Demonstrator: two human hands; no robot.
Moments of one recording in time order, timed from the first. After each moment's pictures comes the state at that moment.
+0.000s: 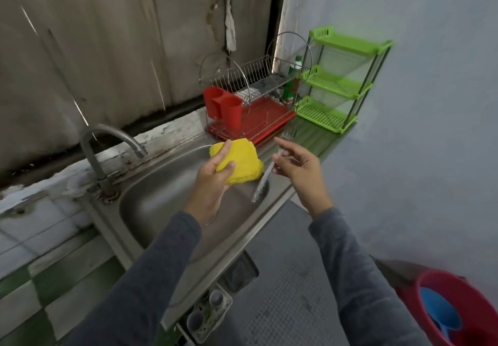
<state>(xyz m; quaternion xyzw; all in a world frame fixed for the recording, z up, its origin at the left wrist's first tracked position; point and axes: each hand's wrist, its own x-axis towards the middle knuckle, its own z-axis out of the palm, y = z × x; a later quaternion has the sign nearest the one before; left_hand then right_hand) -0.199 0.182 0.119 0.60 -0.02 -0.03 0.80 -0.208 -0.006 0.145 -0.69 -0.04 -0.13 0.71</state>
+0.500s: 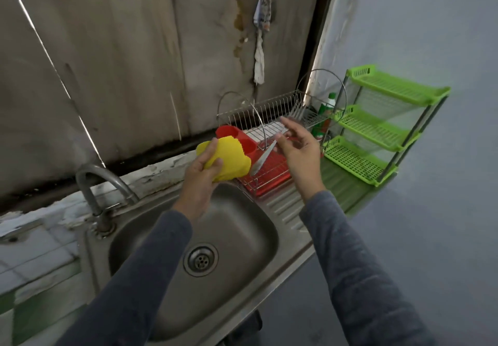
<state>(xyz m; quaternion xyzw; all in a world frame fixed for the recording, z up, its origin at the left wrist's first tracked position) -0.064 0.189 0.157 0.56 0.06 0.11 0.82 -0.023 -0.003 0.200 -0.70 -0.10 -0.17 0.69</state>
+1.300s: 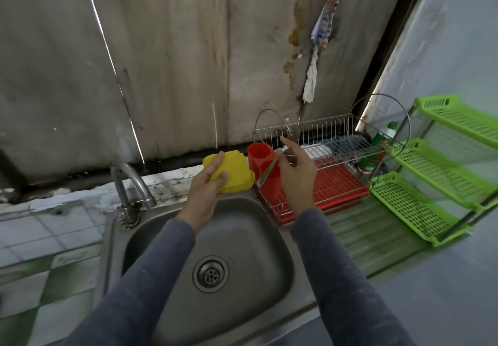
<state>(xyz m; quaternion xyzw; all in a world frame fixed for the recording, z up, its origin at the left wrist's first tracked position) -0.040 0.207 0.148 0.56 0.14 0.18 0.80 0.050 0.045 0.168 -0.74 -0.15 -0.16 0.64</state>
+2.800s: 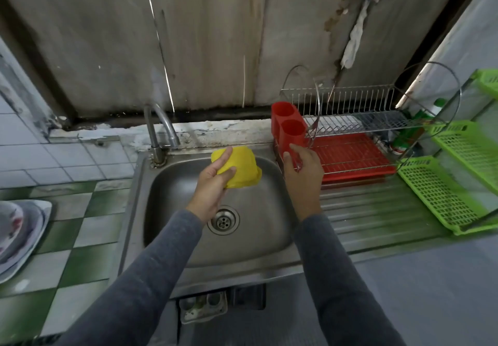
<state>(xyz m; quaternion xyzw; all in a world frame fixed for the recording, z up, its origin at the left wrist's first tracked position) -0.119 0.169 0.095 0.51 0.24 0.19 0.80 -0.007 0.020 0.100 -0.81 -0.22 -0.16 0.52</state>
